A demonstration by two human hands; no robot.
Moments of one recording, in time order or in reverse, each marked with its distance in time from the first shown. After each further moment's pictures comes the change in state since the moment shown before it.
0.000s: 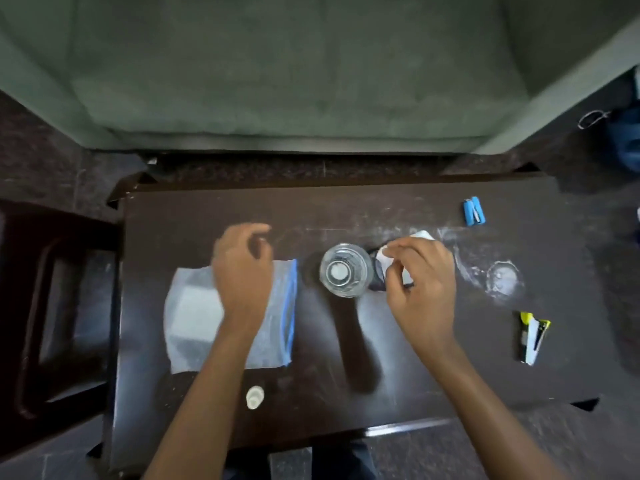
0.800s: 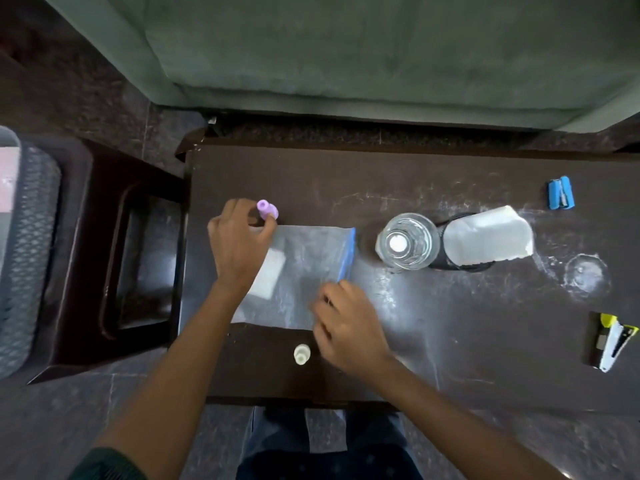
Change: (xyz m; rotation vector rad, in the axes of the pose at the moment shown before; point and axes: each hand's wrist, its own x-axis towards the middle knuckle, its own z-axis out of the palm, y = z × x) left_hand 0.023 -0.101 -0.043 0.265 0.075 0.077; right_hand -0.095 -0.077 0.087 0.118 -0.573 -0.370
